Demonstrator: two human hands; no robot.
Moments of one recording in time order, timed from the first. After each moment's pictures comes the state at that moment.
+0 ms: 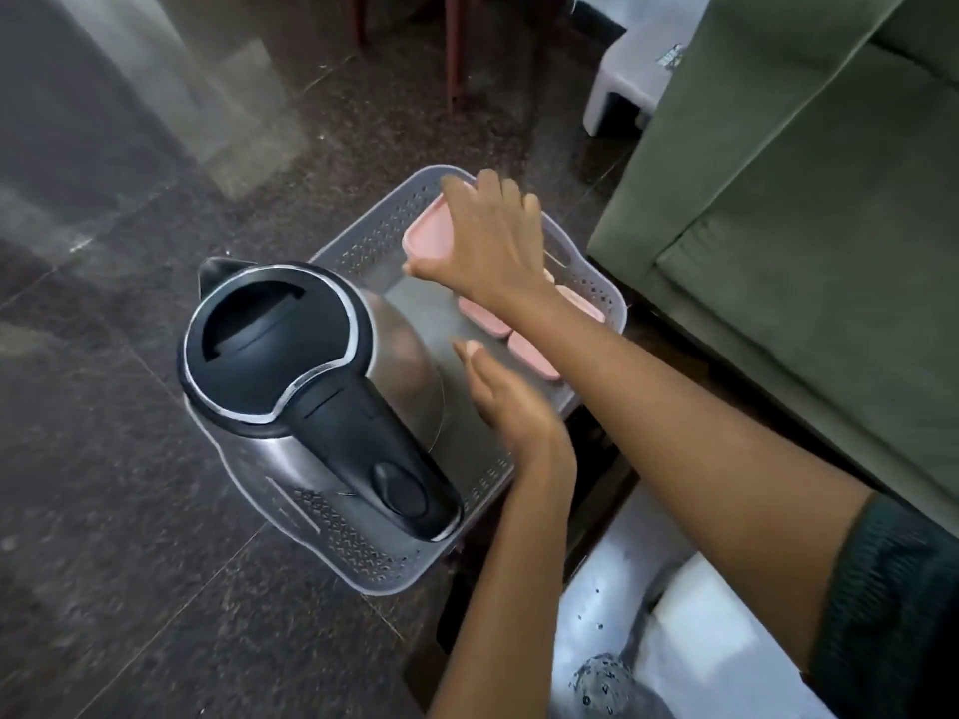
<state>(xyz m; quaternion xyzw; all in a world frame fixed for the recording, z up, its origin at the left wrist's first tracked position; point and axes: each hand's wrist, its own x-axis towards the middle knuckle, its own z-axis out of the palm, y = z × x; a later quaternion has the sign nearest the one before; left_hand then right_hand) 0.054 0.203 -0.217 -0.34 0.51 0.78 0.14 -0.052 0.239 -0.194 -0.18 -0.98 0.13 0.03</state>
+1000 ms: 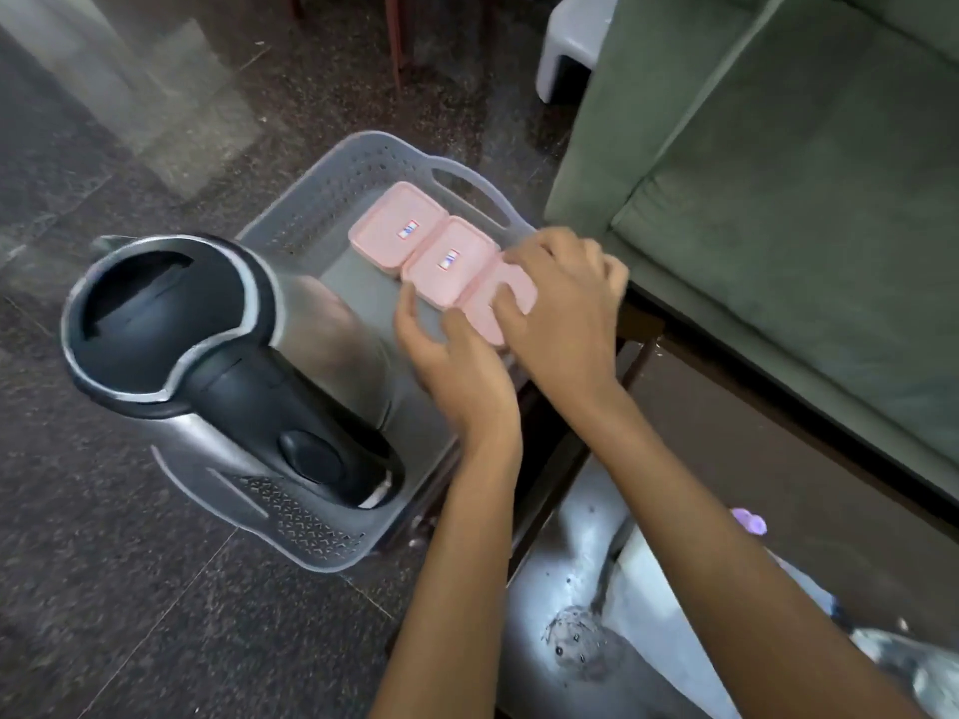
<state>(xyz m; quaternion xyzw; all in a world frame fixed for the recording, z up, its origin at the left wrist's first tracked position) 0.070 0.203 -0.195 -0.24 0.63 0.73 0.05 0.084 0.264 -0.198 -0.26 -0.92 0.18 0.22</state>
